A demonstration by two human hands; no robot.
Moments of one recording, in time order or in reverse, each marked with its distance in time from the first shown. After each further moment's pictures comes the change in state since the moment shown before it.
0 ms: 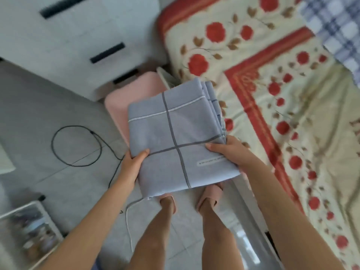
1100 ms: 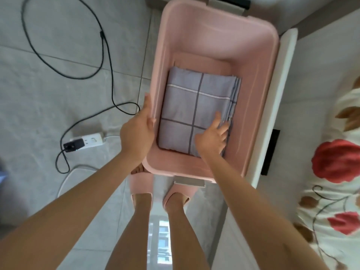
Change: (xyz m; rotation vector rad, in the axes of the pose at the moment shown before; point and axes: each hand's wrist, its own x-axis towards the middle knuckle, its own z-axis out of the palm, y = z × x) left_hand 0.244 -0.152 -0.051 0.547 0.491 0.262; right_hand 0.364 0.105 0.221 -1.225 0.309 -0.030
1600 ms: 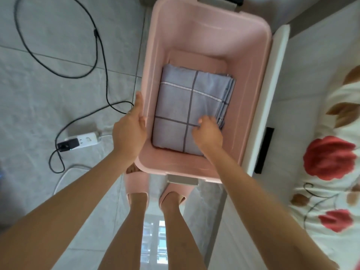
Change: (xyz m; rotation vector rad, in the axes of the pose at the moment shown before) left_hand -0.001 -0.003 0.009 0.031 -0.024 -0.026; right_hand 0.008 0.007 -0.021 -0.049 -0.018 -0.326
